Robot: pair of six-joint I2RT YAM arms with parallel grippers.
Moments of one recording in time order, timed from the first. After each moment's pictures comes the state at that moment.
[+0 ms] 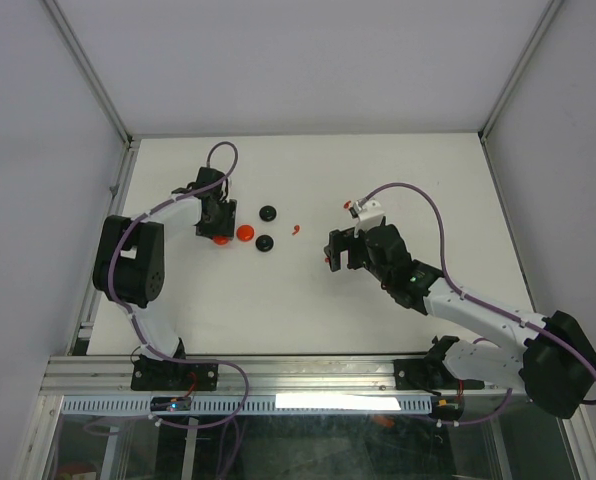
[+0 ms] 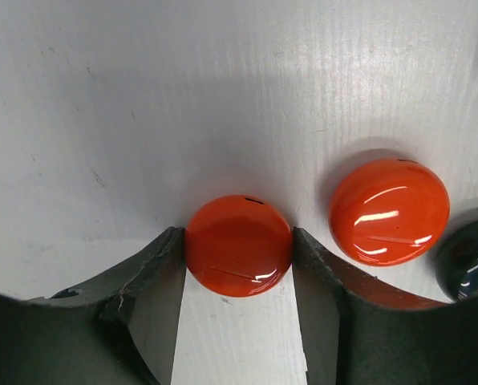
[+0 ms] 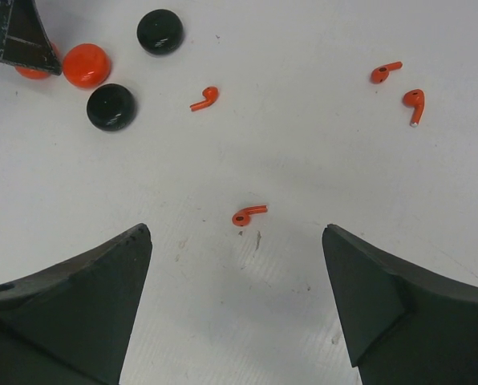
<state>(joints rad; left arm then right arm) -0.22 1.82 1.15 -0.47 -0.05 -0.13 0.78 1.10 0.59 0.07 0.24 0.26</state>
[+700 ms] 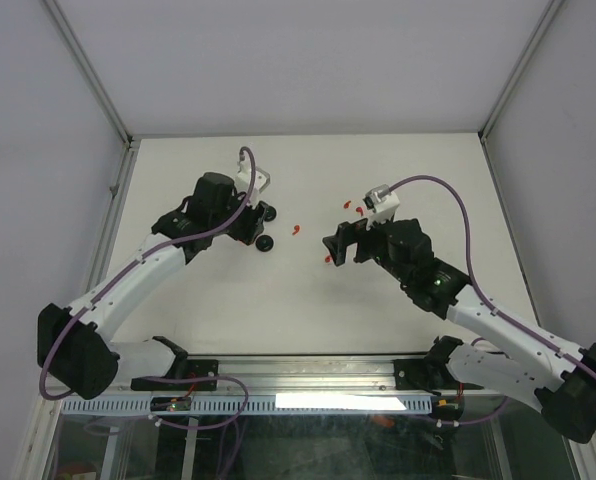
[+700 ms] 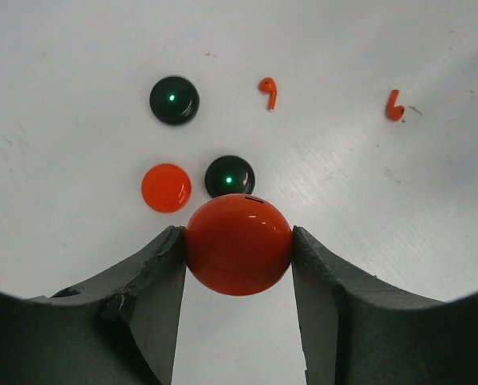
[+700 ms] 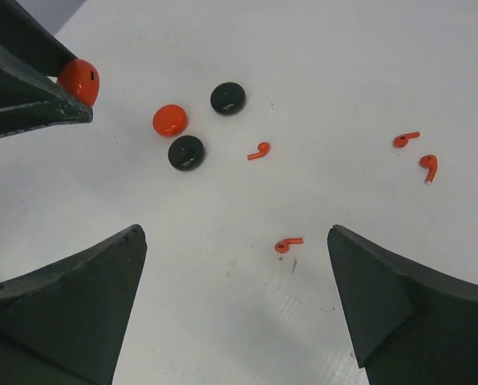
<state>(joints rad) -0.51 1.29 1.06 -0.46 0.07 0.09 0.78 0.94 0.69 -0.05 0.14 0.26</state>
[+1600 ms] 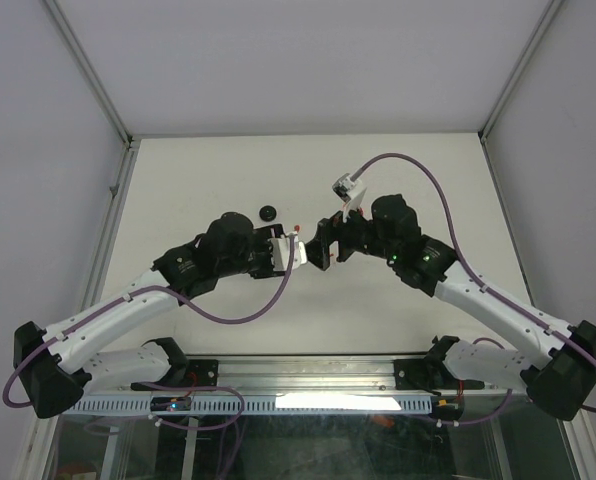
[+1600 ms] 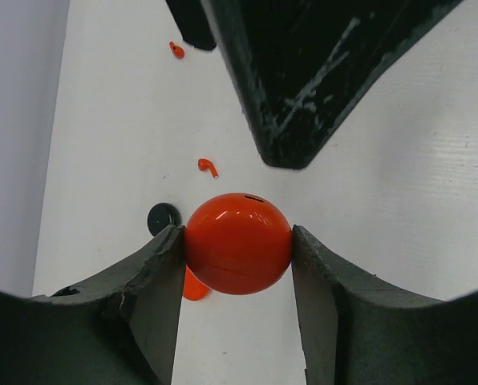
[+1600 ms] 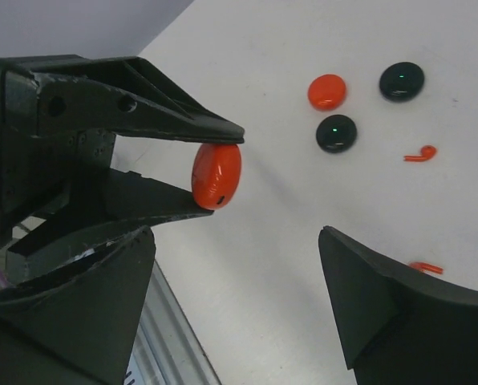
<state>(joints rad) -0.86 1.06 0.92 -0.40 0.11 0.68 0.78 1.07 0.92 -0.18 -0.28 0.29</state>
